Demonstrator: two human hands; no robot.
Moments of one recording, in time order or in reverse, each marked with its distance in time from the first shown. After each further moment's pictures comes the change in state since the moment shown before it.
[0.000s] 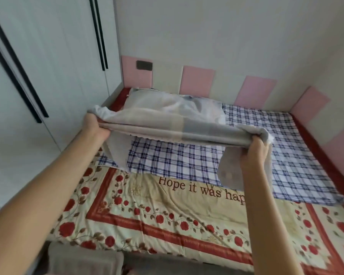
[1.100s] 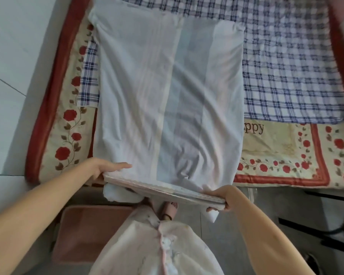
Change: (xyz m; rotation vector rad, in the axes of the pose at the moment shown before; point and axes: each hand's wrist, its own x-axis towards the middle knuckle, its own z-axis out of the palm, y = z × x) left_hand 0.068 -0.187 -0.143 1.679 -0.504 -1.270; right_hand -0.021 0.260 -0.159 -1.362 -0.413 1.526
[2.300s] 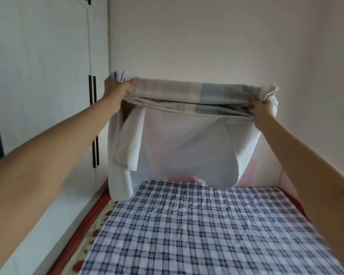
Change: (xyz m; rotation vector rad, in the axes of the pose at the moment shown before) left_hand -0.561 0.132 -0.197 -0.888 0.968 2.068; right_hand -0.638 -0.134 -0.200 1.029 0.823 -2.074
